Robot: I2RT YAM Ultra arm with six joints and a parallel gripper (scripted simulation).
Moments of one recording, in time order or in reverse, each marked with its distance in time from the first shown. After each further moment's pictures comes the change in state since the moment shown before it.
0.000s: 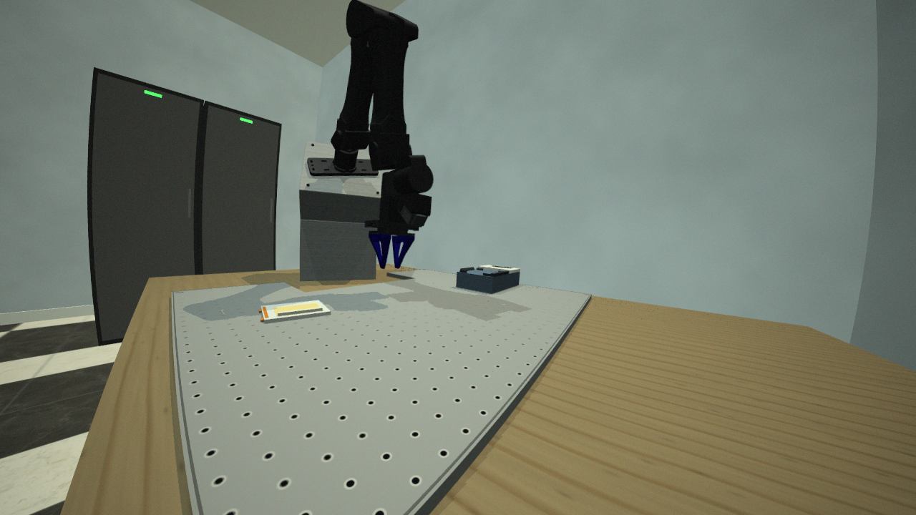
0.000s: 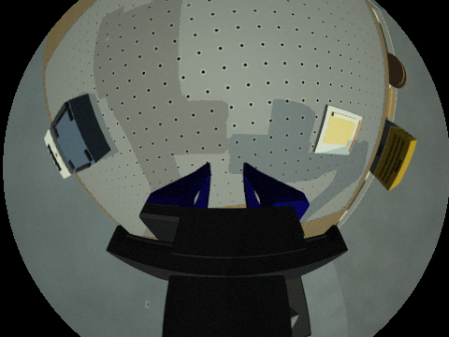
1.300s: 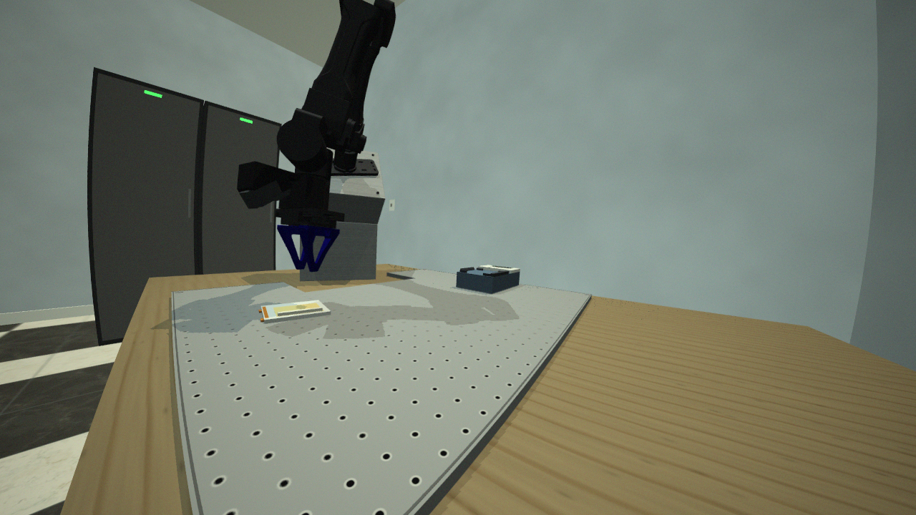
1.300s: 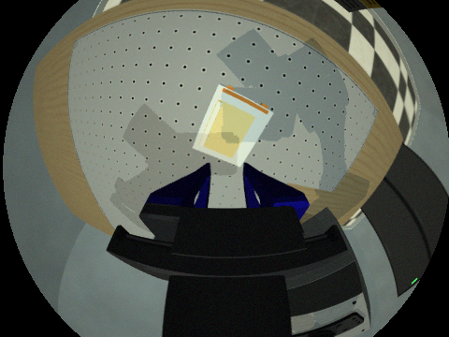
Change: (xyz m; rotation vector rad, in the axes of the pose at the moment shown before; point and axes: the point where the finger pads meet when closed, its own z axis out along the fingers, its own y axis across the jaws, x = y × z) arm -0.025 -0.174 -0.003 0.010 -0.007 1.135
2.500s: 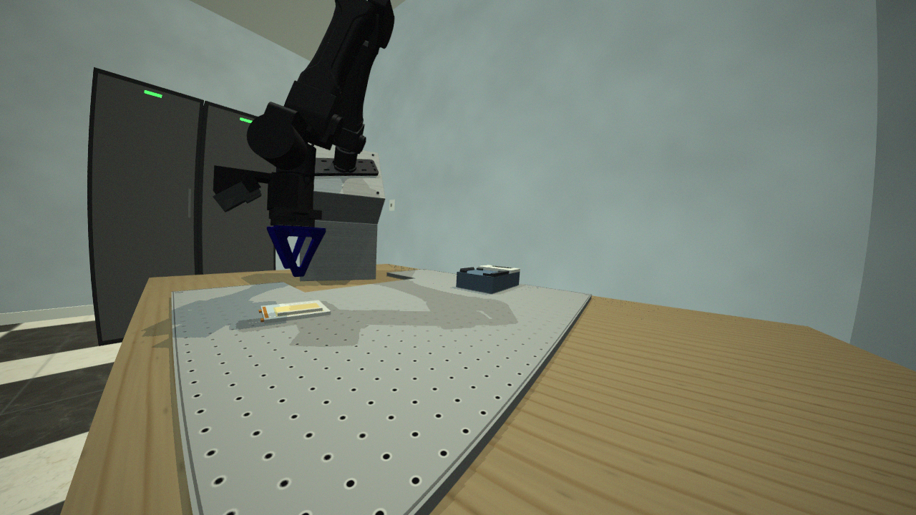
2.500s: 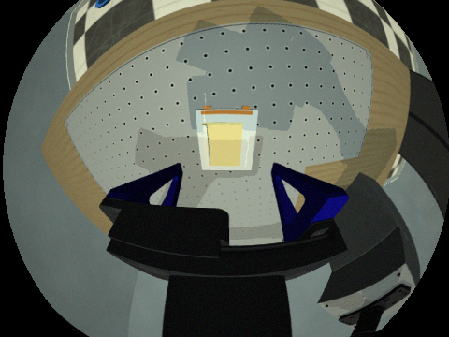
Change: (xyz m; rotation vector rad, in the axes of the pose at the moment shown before) arm -0.021 -0.007 0.002 -0.001 0.038 0.440
